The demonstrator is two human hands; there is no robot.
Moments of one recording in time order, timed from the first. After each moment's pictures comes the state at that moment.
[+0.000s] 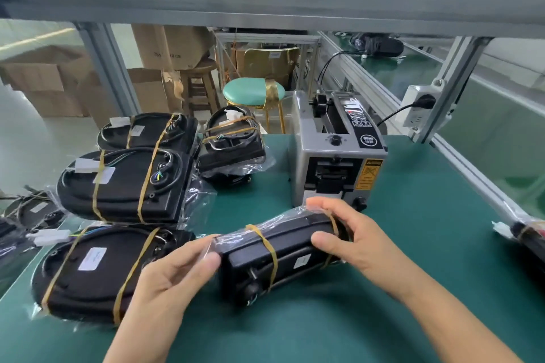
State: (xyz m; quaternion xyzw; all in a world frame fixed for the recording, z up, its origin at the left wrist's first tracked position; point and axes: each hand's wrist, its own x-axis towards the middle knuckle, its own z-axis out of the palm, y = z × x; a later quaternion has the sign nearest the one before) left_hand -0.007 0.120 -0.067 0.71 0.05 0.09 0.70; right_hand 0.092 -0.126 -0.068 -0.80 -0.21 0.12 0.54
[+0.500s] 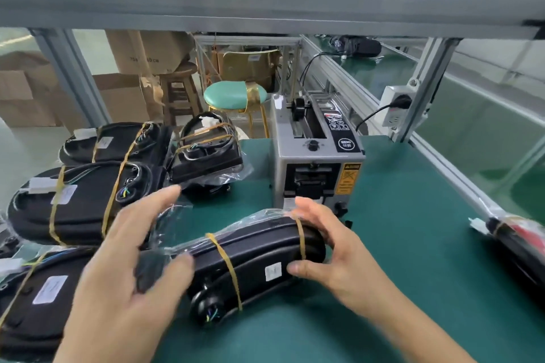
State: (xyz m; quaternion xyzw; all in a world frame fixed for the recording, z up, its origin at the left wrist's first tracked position) left_hand 0.004 0.110 -0.018 0.87 0.00 0.24 0.43; right_hand 0.084 -0.122 -0.076 -0.80 -0.20 0.07 0.55
